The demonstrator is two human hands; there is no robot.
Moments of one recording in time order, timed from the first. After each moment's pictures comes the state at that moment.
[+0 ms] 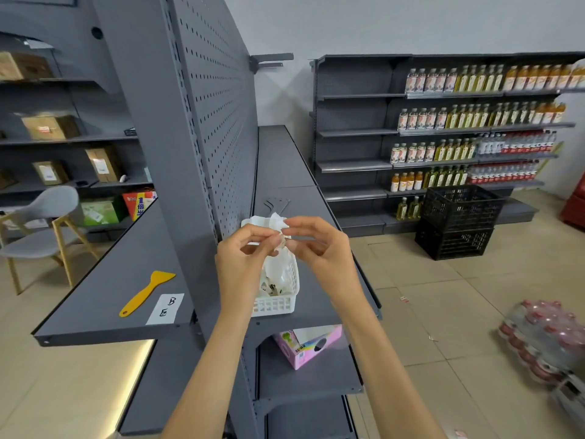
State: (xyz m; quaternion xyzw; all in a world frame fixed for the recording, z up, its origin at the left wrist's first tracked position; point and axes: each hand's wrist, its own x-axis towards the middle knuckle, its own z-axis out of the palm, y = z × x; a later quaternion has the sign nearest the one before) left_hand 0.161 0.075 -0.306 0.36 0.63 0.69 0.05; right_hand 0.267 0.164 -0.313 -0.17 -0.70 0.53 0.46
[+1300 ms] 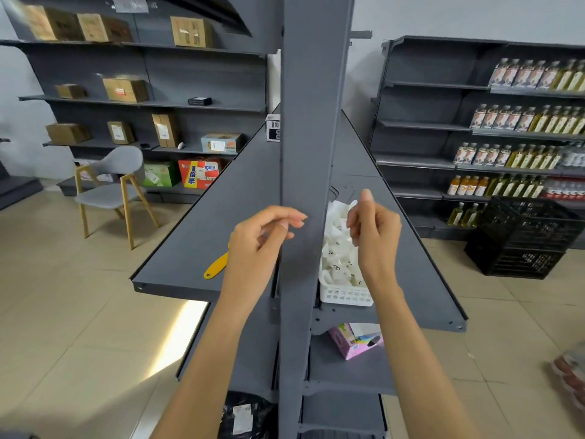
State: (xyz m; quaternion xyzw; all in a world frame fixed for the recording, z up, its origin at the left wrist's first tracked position) left_hand 0.073 -0.032 -0.304 0.42 0.64 0.65 0.02; right_hand 0.162 0.124 -0.315 -0.21 -0.67 0.46 0.53
